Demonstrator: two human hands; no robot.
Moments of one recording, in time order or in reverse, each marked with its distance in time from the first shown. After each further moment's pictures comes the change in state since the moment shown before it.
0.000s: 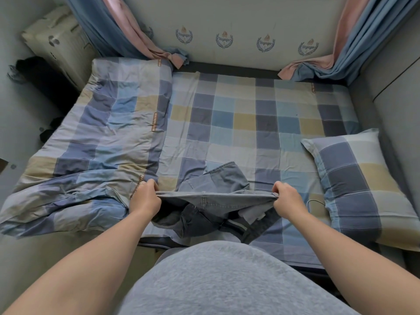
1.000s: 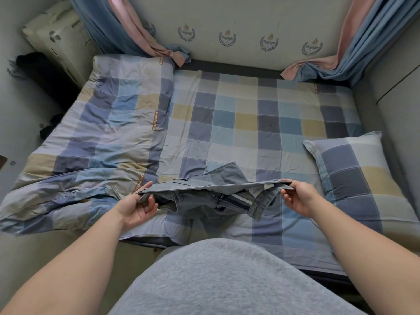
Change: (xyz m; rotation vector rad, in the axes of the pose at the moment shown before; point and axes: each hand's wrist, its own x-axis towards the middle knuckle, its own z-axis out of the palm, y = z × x) left_hand 0.014 -0.044 -0.013 -1.624 -0.557 -0.727; right_hand 0.028 0.013 -0.033 1.344 -0.265 0.553
